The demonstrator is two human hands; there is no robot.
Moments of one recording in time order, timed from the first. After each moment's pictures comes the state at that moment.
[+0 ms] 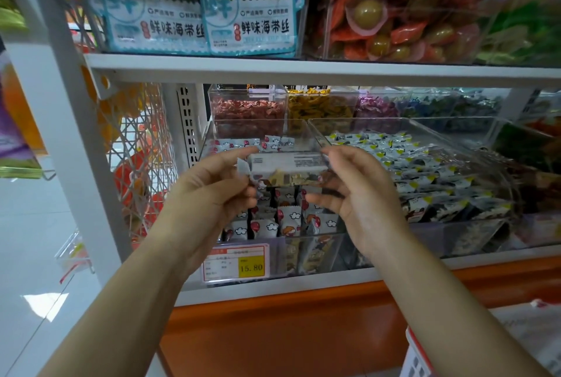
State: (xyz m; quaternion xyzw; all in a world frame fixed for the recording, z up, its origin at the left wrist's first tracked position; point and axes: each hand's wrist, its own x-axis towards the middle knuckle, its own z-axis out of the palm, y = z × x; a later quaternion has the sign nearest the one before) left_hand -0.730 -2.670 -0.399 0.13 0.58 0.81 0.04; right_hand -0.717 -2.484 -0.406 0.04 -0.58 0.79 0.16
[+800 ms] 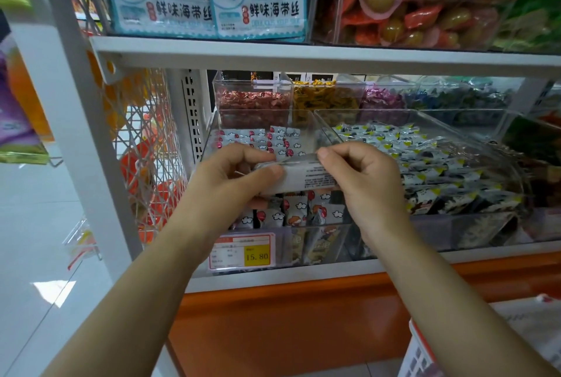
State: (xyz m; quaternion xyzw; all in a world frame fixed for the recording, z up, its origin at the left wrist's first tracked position) left_hand -0.725 -2.663 -0.400 0.15 0.72 0.68 -0.02; right_hand -0.716 -2.489 -0.408 0.09 -0.76 0.57 0.31
